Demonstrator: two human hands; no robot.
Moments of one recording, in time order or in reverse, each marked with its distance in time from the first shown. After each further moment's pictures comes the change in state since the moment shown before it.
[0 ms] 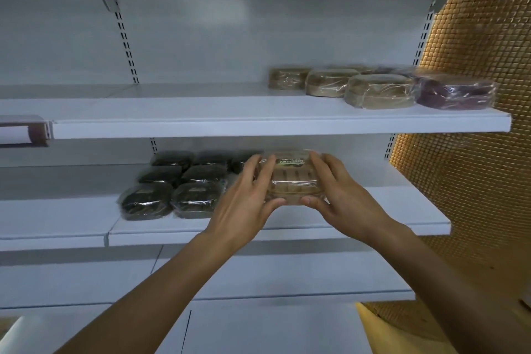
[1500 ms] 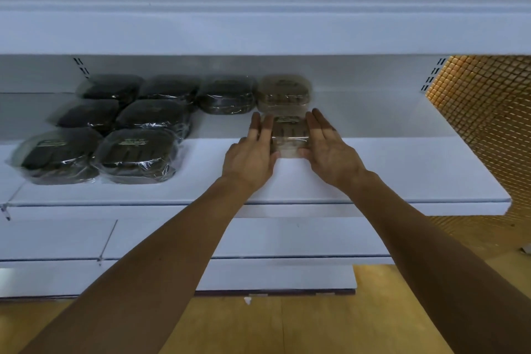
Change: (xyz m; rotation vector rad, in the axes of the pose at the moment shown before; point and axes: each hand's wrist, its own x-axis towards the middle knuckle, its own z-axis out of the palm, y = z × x) left_hand 0.087 -0.074 0.221 0.180 -0.349 -0.345; right_hand 0.085 0.184 0.177 -0.055 -0.216 0.234
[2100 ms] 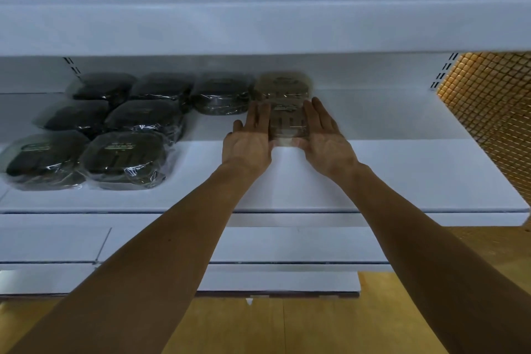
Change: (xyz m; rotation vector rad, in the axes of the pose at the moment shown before) left_hand 0.038 0.005 0.006 0.159 -0.002 -0.055; right_hand 0.038 0.018 0.020 0.079 0.047 0.011
